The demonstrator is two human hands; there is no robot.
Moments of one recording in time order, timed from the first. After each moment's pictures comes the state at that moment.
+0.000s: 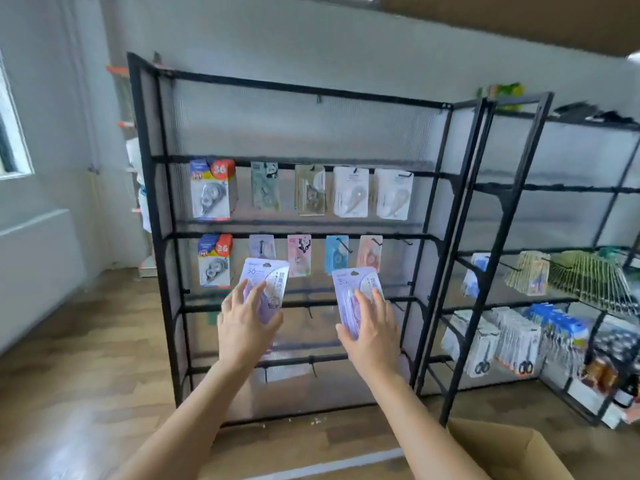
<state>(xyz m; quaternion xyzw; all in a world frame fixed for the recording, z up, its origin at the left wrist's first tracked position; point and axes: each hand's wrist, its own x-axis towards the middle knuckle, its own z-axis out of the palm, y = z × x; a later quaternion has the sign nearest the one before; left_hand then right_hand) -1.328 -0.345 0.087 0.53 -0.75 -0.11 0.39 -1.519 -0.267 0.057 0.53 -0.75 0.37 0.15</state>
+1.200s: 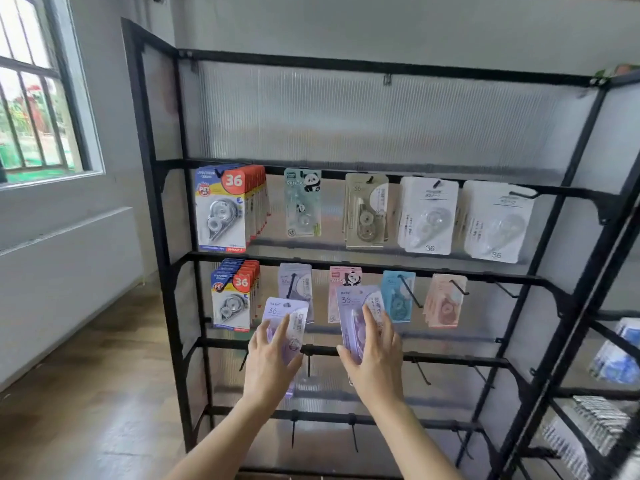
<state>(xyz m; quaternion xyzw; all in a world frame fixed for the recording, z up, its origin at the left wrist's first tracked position) -1.405 -0.574 0.025 0.59 -0.73 -0.14 0.32 -1.582 -0.537 0.020 0.60 -0.66 0.42 0.18</state>
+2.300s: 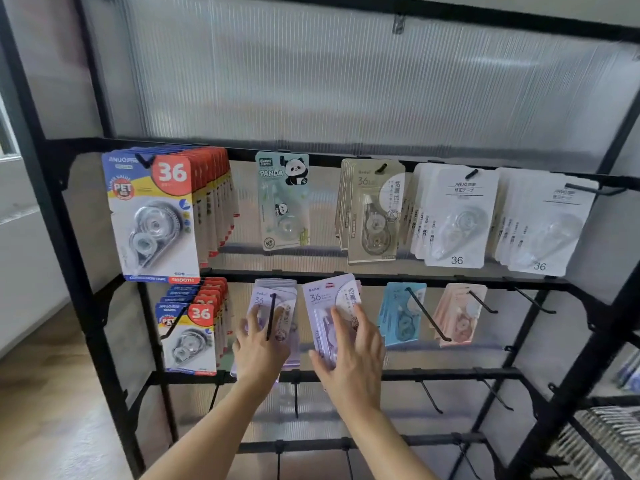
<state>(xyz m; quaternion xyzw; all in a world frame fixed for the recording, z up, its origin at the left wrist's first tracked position) -1.451 -0.751 0.000 0.61 -0.74 -0.10 0.27 -1.581 -0.667 0.003 0.58 -0.67 0.39 0.27</state>
